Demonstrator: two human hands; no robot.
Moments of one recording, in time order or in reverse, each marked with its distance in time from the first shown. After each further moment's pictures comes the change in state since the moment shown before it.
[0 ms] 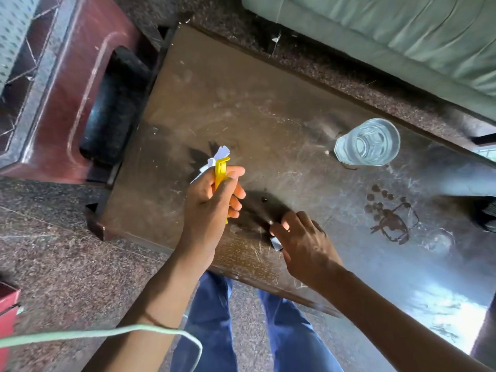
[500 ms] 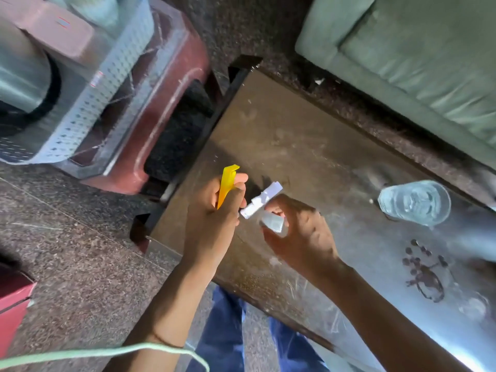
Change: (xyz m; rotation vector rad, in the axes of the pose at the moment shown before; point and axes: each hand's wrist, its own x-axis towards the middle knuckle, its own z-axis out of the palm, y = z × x) left_hand 0.022 0.046 -0.075 0.005 0.157 0.059; right_hand 0.097 -0.097 -0.089 0.426 0.219 0.054
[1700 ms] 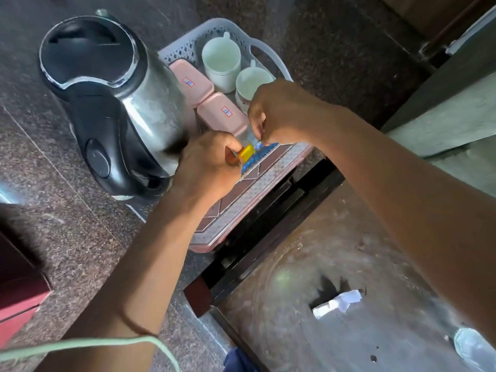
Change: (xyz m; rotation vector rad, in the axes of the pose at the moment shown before) left_hand 0.187 0.124 -0.195 0.709 0.233 0.205; right_hand 0.306 -0.308 -0.021 -0.598 -0.300 -0.569
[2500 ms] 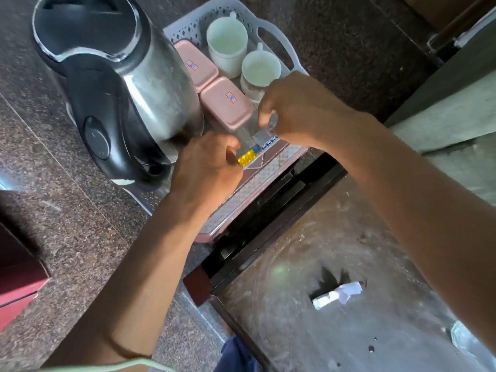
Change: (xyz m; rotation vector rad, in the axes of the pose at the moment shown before) left_hand -0.025 -0.003 -0.002 0.051 0.018 0.001; right_hand -0.025 -0.007 0.005 -0.013 0.056 0.080
